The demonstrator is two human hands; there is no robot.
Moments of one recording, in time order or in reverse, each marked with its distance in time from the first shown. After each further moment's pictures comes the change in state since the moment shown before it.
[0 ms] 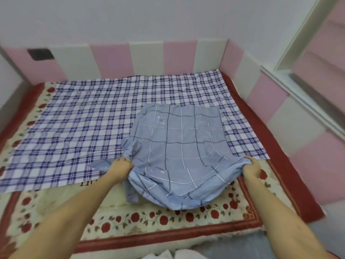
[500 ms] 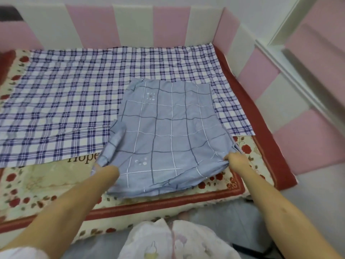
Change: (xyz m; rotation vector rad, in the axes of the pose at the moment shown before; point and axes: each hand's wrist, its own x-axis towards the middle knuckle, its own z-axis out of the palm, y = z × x) left_hand -0.045 0.052 0.062 0.347 -0.890 -0.083; right_hand -0.035 0.043 -0.023 -1.475 -0.387 -0.512
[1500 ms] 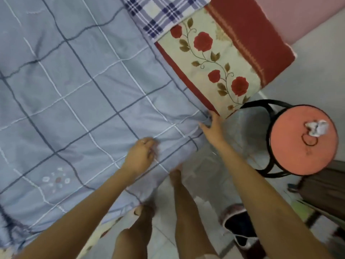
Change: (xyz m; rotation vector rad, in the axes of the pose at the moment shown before) left_hand 0.122 0.388 -0.225 -0.698 0.781 0.912; right_hand 0.140 0.128 0.362 1.320 0.121 0.575
